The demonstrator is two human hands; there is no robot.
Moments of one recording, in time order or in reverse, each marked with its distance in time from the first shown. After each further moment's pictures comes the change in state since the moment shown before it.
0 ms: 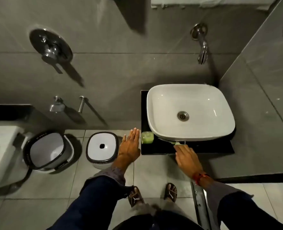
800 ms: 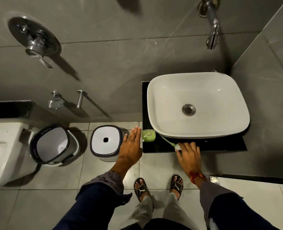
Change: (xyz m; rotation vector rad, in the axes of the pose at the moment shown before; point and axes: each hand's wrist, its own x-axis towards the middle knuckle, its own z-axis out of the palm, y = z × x) left_hand 0.023 -0.003 0.033 -0.050 -0.005 -0.030; right_hand 0.020 0.008 0.061 0.049 0.088 0.256
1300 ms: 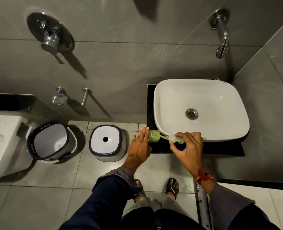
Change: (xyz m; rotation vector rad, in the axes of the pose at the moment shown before) left_hand -0.004 0.006 0.006 -0.064 0.058 0.059; right_hand 0.022 -0.055 -0.086 0.461 0.307 -0.091
